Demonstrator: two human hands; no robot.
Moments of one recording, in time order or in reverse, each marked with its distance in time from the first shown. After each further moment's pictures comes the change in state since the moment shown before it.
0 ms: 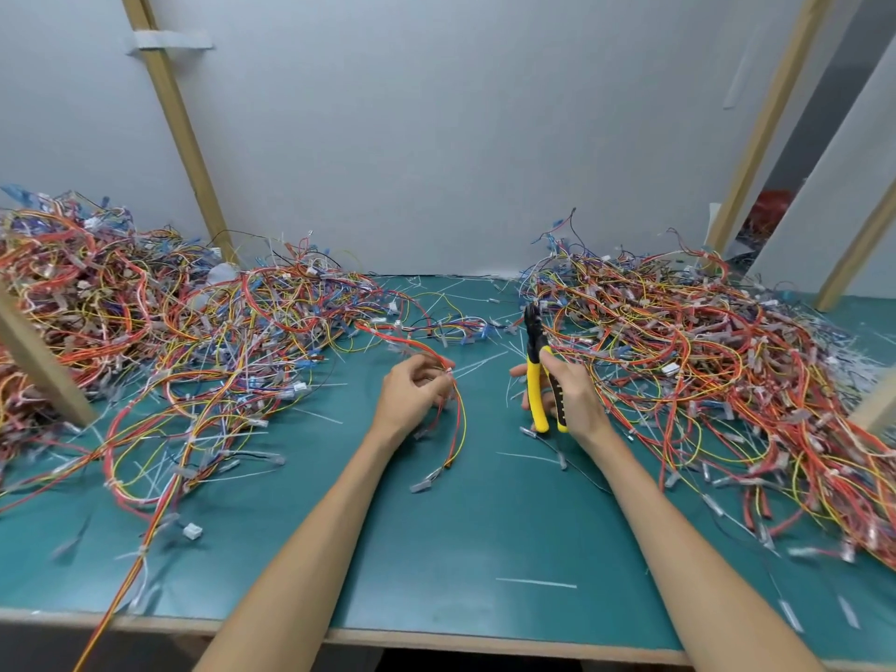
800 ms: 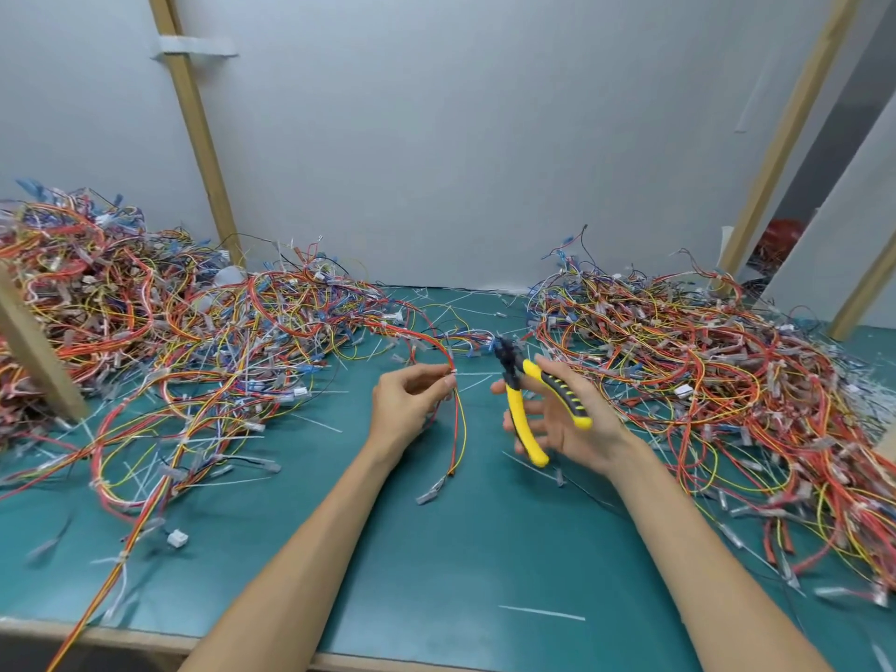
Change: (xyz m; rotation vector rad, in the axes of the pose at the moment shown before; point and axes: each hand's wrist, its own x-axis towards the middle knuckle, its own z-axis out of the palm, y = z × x) left_hand -0.001 -0.005 0.000 -0.149 0.118 0.022; right_hand -0.008 -0.030 0.003 0.289 -0.440 0.349
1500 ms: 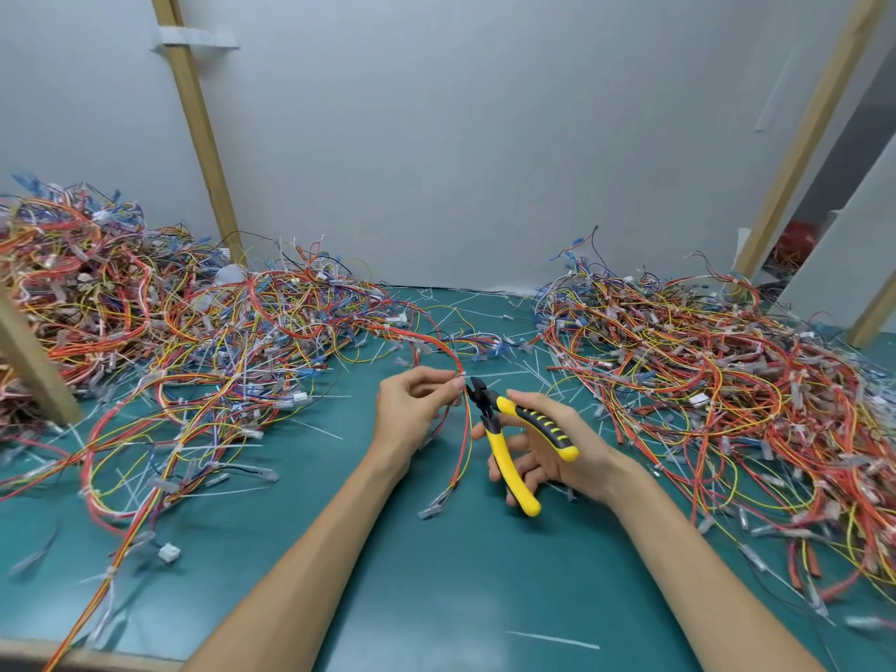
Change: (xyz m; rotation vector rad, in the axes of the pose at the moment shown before) left_hand -0.002 0.008 0.002 -0.065 0.007 -0.014; right_hand 0.010 0.011 0.012 -0.256 -0.132 0.190
